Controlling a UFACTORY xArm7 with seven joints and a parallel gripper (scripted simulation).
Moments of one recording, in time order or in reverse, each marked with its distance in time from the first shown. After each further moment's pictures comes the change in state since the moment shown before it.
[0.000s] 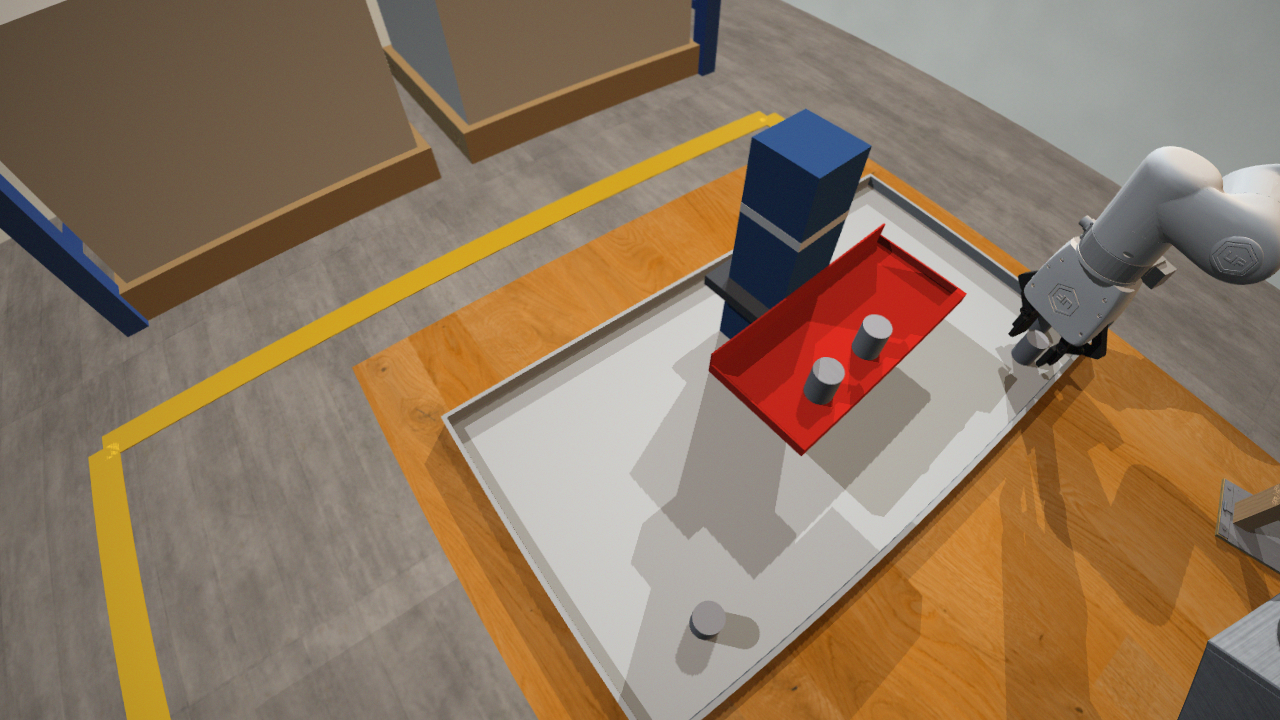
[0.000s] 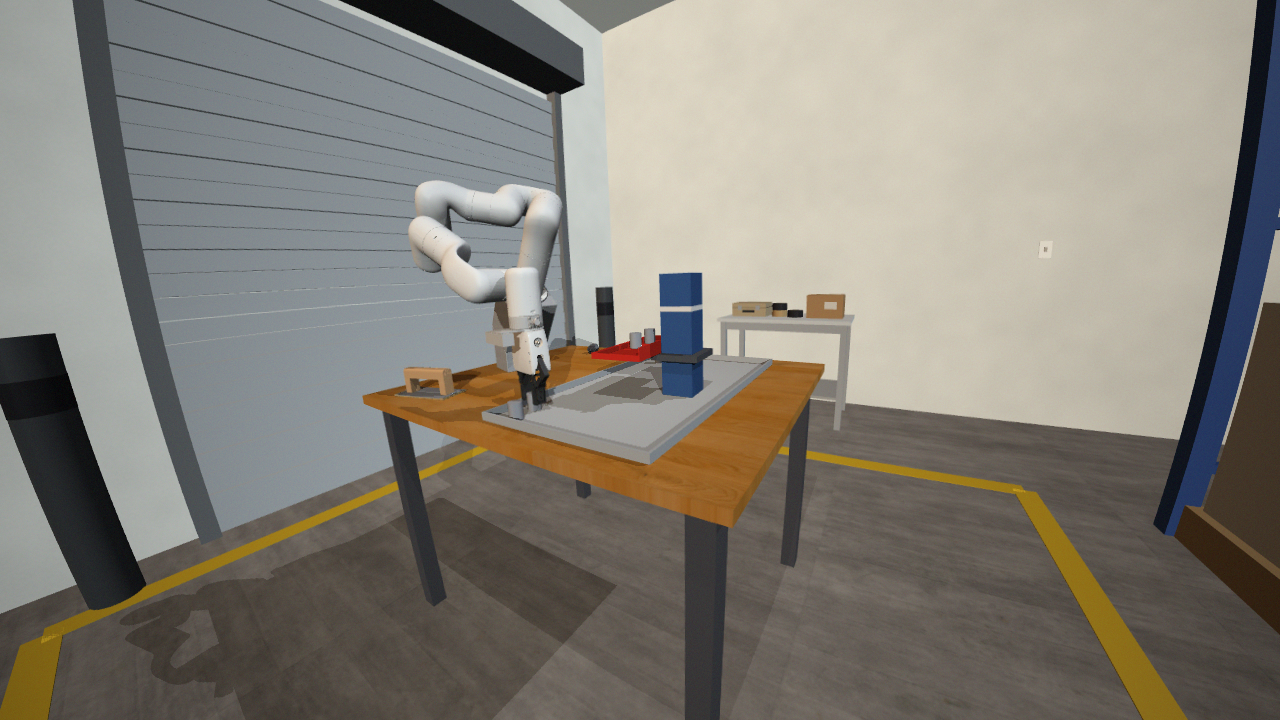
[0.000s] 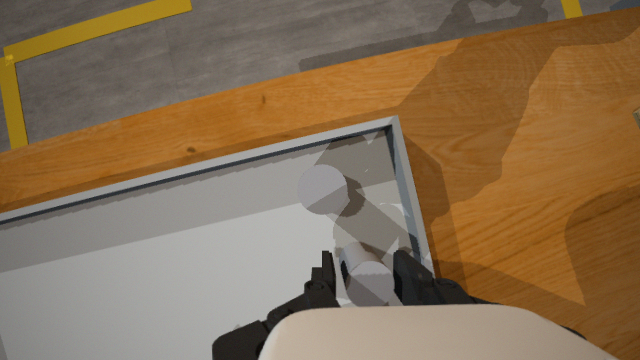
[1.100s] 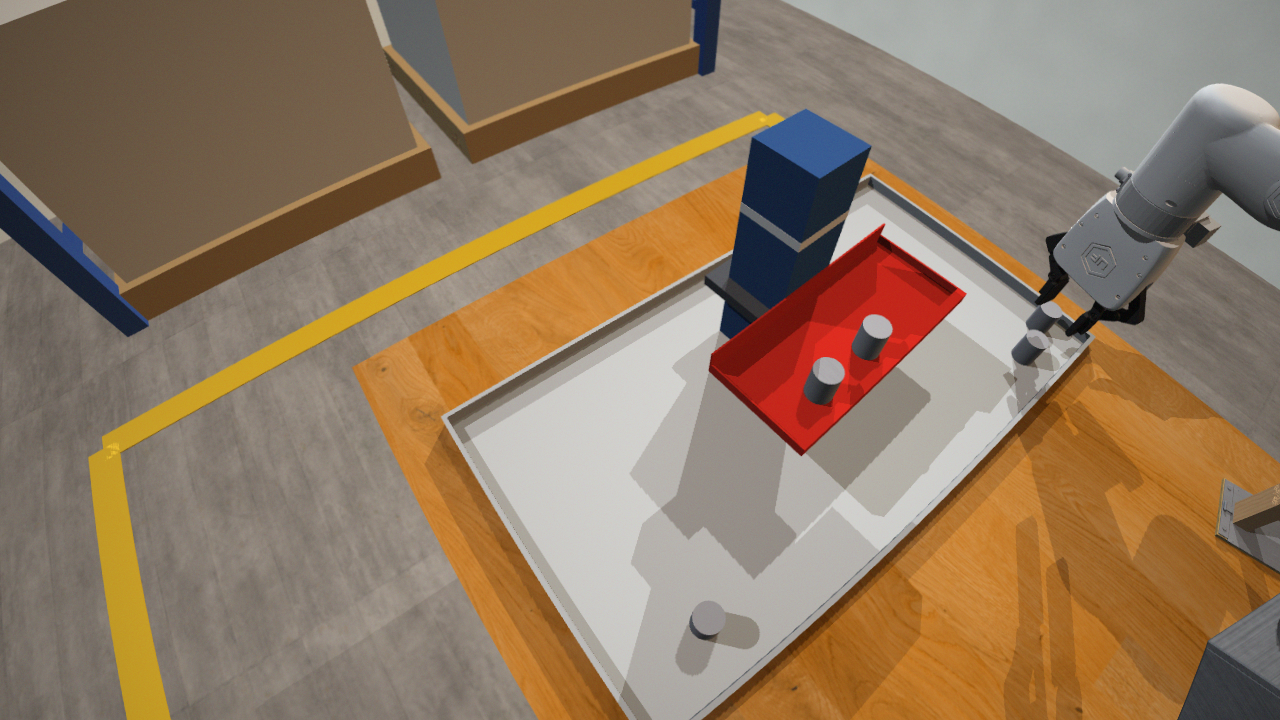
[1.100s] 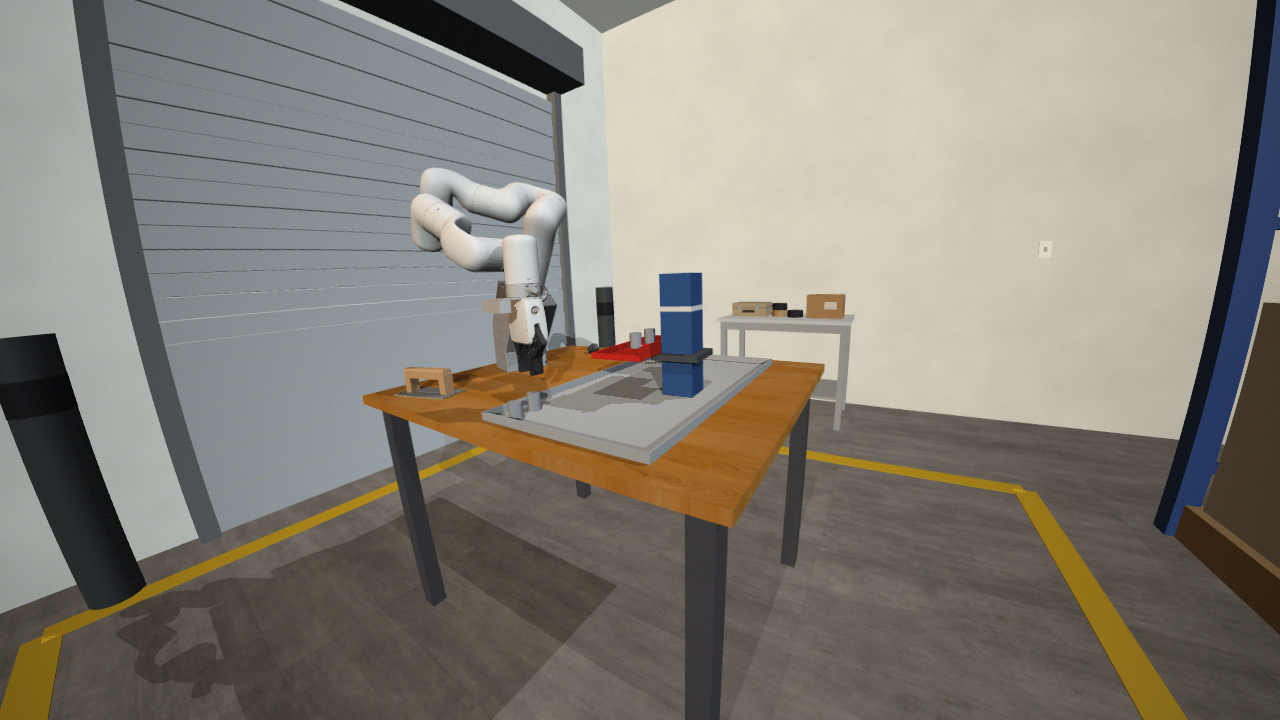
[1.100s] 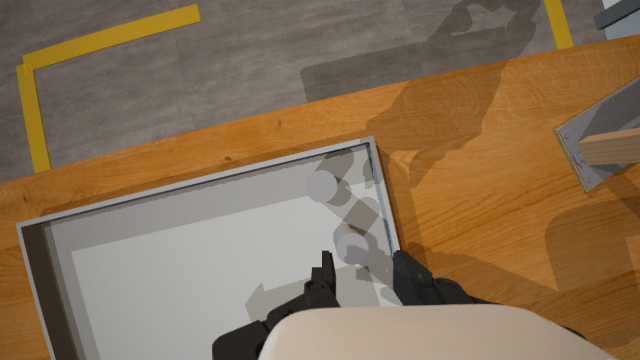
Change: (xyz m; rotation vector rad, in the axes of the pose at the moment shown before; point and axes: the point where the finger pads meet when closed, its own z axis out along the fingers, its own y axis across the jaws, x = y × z) arm 0.000 0.000 -0.068 0.001 0.001 0.000
